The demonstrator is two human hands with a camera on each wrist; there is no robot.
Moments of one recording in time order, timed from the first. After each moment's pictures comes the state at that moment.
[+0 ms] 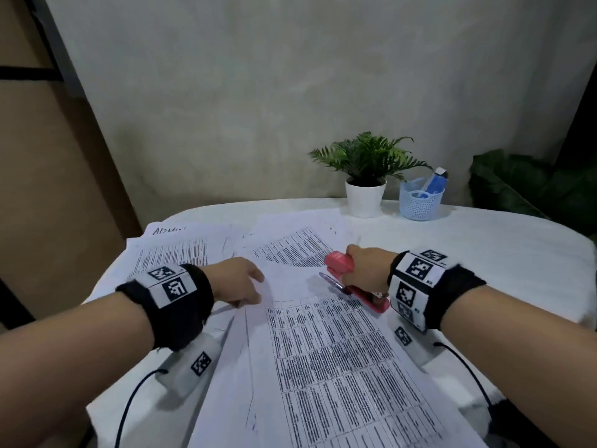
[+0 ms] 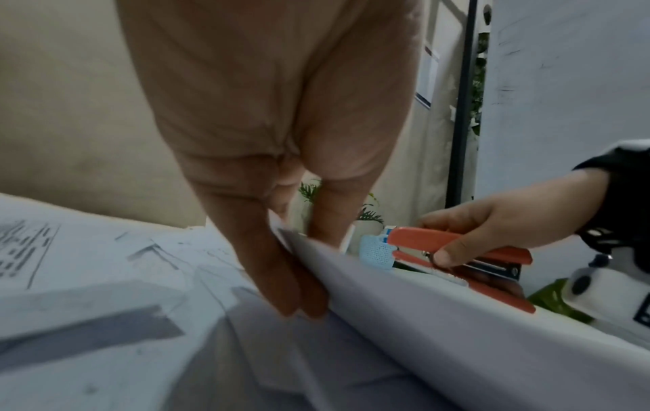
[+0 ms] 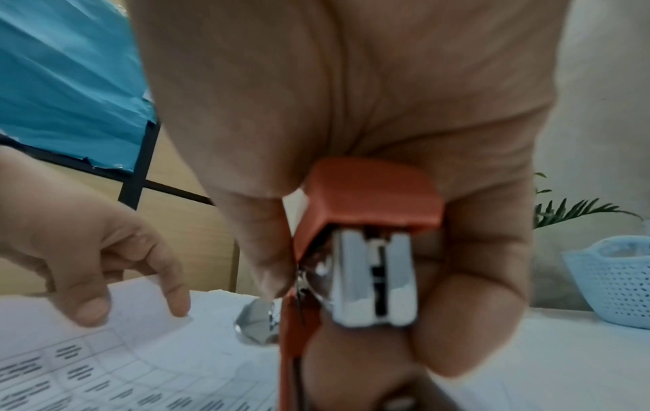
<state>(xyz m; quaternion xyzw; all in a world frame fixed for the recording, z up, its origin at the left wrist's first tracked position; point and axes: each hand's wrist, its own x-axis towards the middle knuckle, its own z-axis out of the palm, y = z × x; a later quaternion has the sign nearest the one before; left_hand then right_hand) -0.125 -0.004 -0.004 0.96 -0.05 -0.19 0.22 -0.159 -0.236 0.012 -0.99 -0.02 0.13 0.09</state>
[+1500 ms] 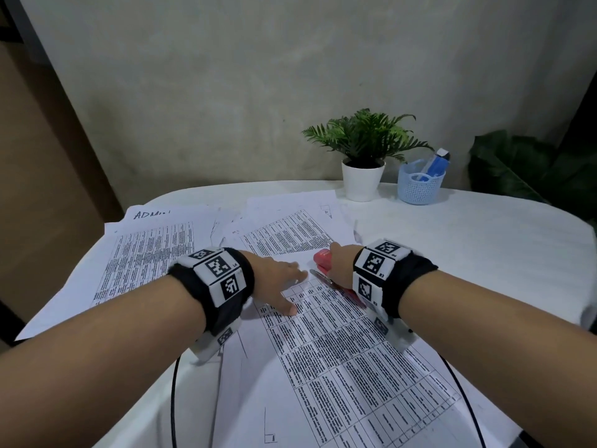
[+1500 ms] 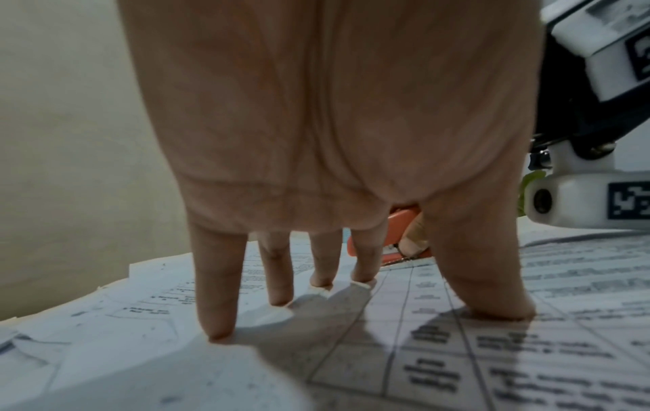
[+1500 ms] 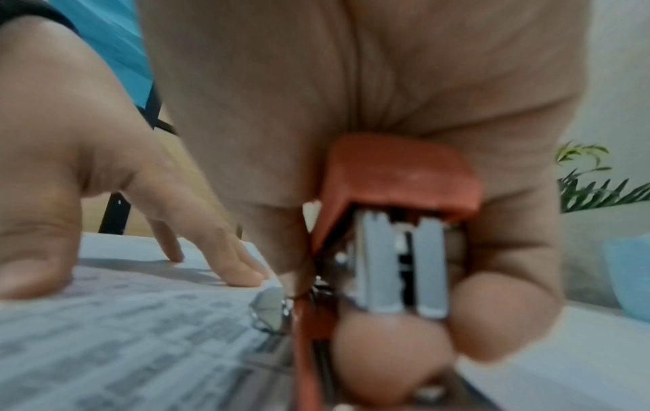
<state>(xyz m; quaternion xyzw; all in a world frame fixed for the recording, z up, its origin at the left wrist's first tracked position) -0.124 -0.065 -0.001 0.89 -0.31 -0.27 -0.18 -0.133 -0.214 -0.020 -0.99 -0.07 0.11 -0.08</state>
